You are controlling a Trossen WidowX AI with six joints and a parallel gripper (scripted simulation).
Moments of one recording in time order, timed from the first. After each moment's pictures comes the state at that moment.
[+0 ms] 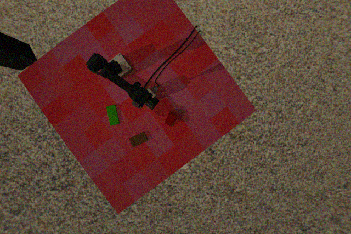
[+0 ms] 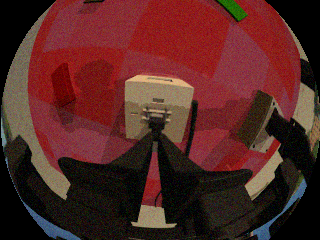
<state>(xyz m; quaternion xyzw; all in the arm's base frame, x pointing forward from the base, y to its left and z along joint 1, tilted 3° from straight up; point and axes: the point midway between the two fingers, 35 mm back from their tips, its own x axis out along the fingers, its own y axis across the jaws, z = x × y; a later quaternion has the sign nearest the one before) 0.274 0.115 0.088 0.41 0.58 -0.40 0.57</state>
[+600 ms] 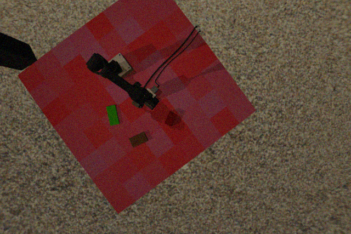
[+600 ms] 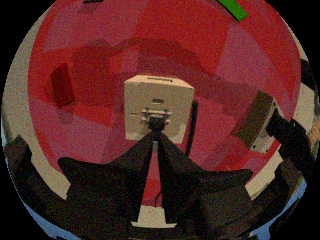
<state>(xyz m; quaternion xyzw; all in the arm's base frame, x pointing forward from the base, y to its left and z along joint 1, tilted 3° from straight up) 0.274 0.115 0.086 0.41 0.58 -0.40 0.57</state>
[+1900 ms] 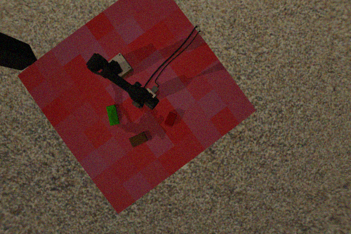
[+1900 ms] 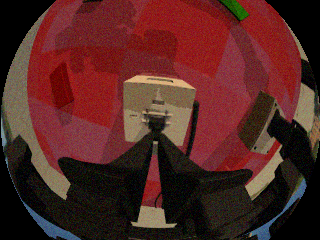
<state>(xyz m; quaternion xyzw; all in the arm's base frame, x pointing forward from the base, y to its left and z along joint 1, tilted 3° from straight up) 0.274 0.115 0.082 0.42 0.58 -0.40 0.57</state>
